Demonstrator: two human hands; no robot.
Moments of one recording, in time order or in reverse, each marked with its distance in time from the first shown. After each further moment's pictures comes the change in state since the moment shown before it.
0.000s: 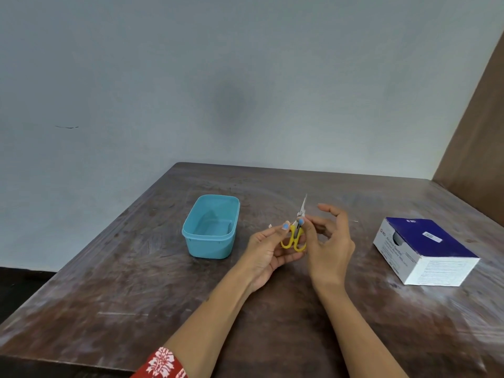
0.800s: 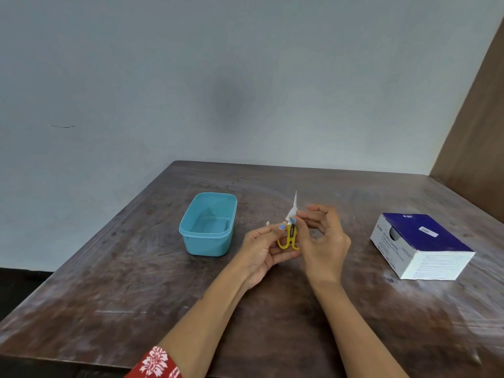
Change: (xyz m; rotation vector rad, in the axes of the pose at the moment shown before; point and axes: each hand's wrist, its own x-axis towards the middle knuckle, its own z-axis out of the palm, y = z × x) left_hand -0.004 0.003 0.000 -0.021 0.023 -0.013; right_hand -0.001 0.004 0.003 -0.043 -0.007 -0.108
